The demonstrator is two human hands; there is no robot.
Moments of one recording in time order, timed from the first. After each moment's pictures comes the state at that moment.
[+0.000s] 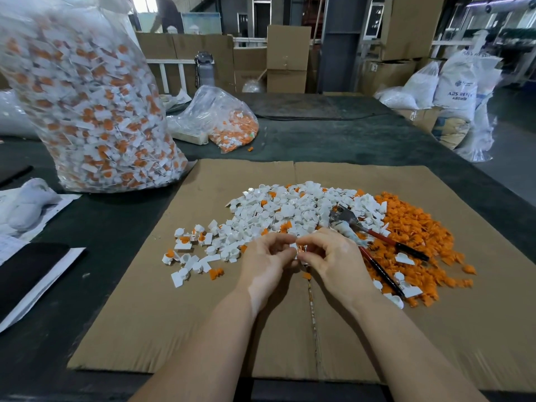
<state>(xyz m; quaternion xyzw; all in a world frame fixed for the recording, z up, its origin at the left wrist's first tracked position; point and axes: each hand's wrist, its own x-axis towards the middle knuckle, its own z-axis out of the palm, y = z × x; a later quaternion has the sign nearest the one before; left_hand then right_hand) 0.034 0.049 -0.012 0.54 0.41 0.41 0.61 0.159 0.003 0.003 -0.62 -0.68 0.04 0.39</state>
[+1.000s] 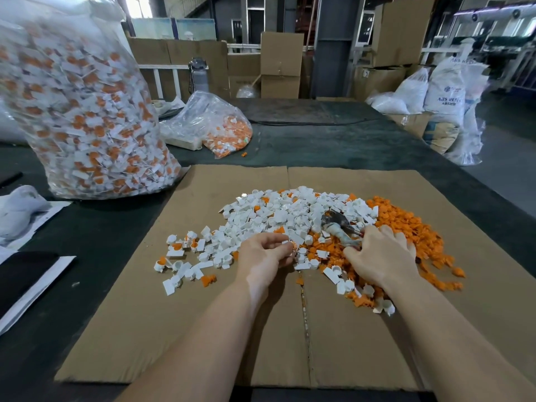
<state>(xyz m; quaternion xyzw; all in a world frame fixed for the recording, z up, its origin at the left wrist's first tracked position) 0.048 0.061 -0.008 0.46 0.46 0.43 0.63 0.219 0.004 0.022 -0.88 -0.47 0.02 0.07</state>
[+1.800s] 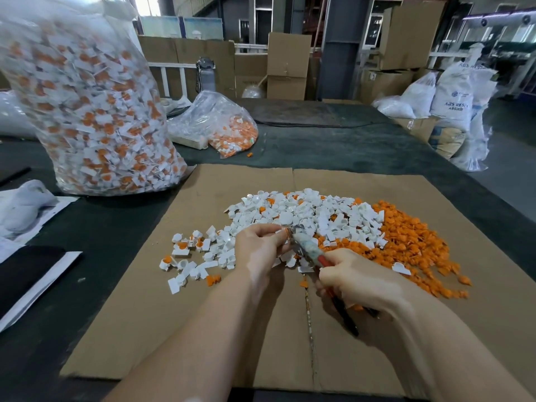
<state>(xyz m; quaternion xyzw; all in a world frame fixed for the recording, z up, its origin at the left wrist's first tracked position) 0.048 0.077 -0.001 0.35 0.47 0.49 0.65 0.173 -0.014 0.048 -0.68 -0.52 0.46 0.22</state>
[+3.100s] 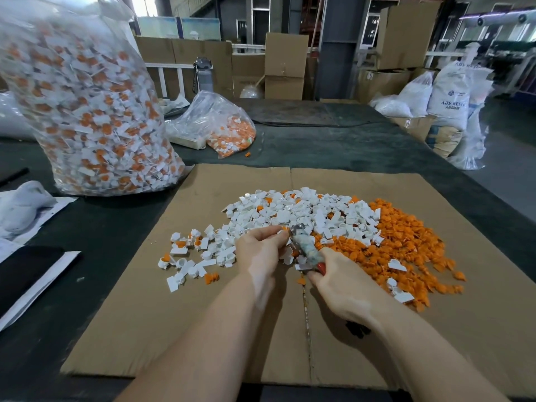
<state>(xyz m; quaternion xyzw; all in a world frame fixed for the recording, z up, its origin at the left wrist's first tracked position) 0.055 0.065 -0.002 0.31 0.49 0.49 0.65 0.158 -0.018 0.026 -0.75 -0.59 0.21 0.19</state>
